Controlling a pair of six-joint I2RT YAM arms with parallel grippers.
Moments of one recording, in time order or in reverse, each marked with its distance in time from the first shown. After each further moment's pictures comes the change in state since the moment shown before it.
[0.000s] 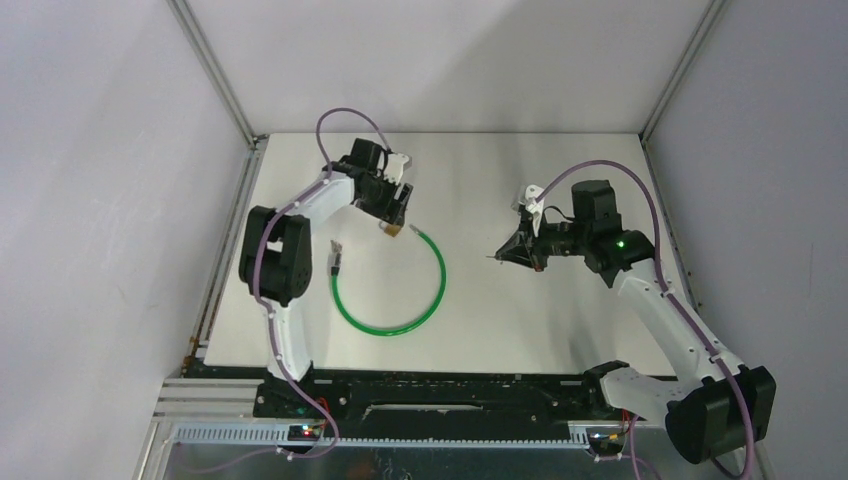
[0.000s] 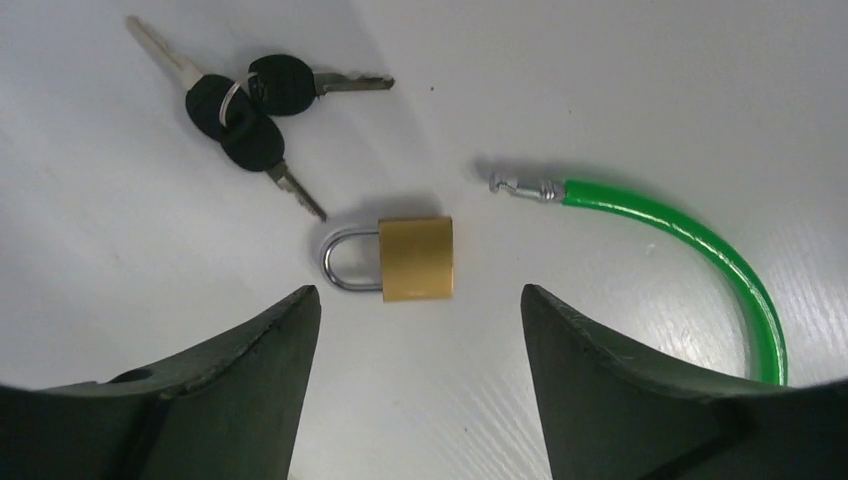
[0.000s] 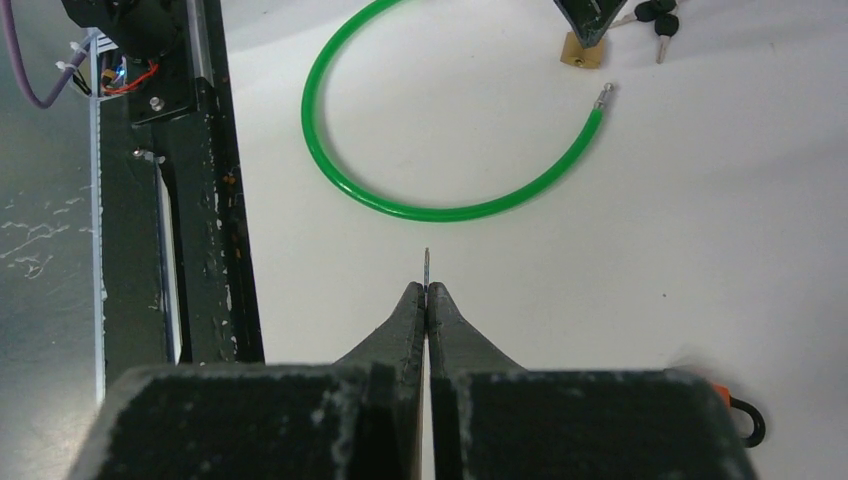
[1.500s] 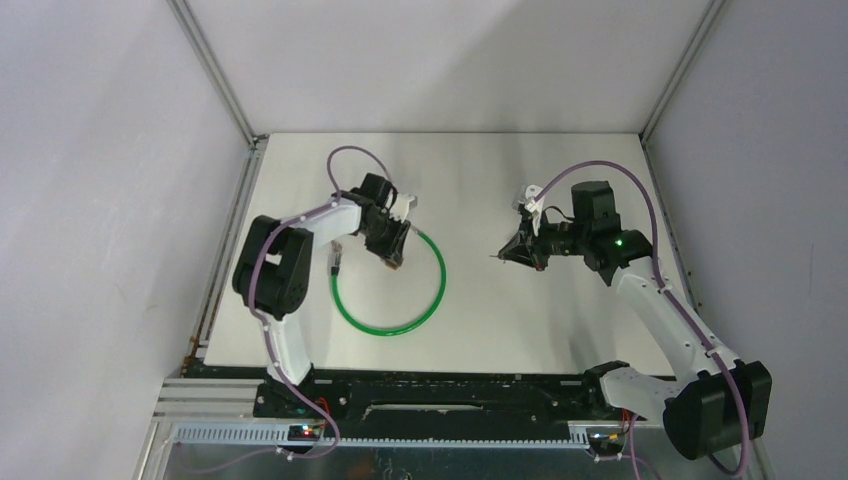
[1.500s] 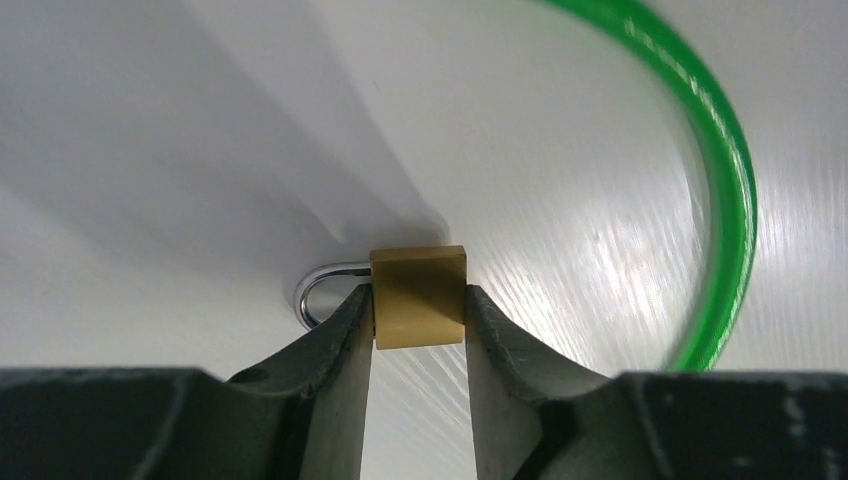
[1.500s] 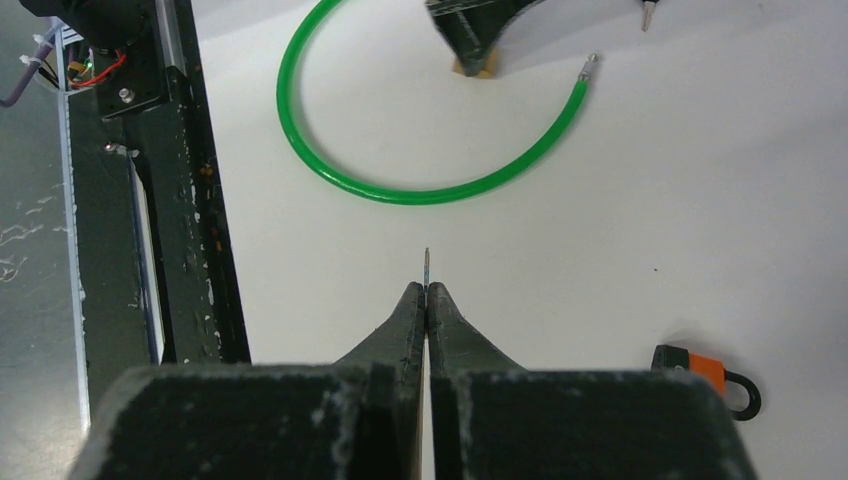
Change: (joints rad) left arm -0.082 -0.045 -0.224 -0.004 0.017 -0.105; right arm -0.021 0.019 -0.016 0.006 0.029 -0.008
